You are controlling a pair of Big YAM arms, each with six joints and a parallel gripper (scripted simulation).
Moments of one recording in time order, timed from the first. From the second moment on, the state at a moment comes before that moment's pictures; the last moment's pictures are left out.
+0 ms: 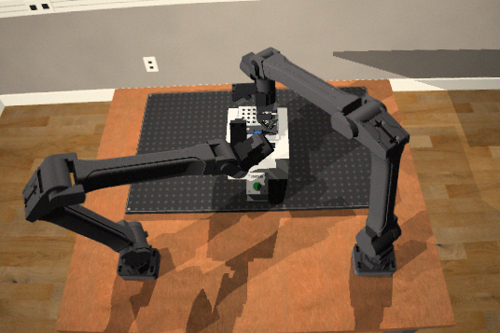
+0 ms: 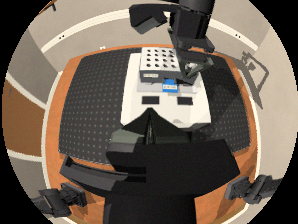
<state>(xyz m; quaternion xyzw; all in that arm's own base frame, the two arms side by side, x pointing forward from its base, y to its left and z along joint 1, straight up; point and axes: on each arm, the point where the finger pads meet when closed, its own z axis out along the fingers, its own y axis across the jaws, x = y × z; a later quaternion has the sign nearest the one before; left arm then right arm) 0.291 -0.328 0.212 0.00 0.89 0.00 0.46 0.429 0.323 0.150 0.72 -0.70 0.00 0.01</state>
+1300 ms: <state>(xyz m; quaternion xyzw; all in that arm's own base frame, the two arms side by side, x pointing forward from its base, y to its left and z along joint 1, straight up) 0.339 -0.353 0.193 0.01 0.89 0.00 0.46 0.429 0.323 0.150 0.72 -0.70 0.00 0.01</state>
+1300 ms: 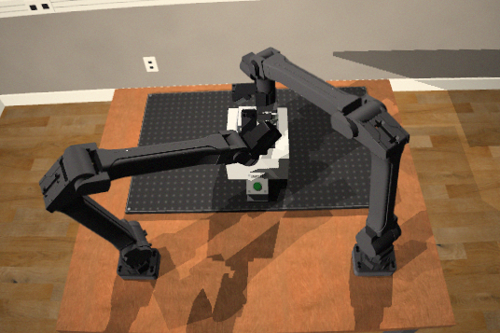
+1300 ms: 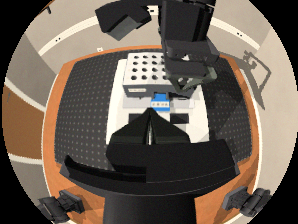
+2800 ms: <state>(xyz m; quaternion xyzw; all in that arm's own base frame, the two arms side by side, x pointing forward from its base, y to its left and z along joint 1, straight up) 0.364 -0.363 0.157 0.00 0.89 0.00 0.46 0.429 0.323 0.150 0.72 -0.70 0.00 0.01</state>
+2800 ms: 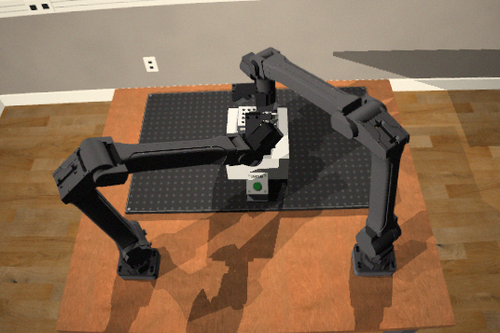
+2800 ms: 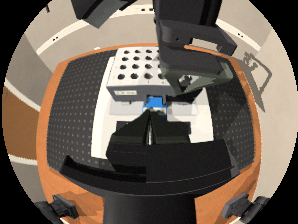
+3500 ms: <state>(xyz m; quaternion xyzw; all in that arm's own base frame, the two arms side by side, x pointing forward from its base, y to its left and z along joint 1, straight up) 0.363 -0.362 0.152 0.01 0.89 0.00 0.46 0.429 0.323 0.150 0.72 -0.70 0.00 0.01</state>
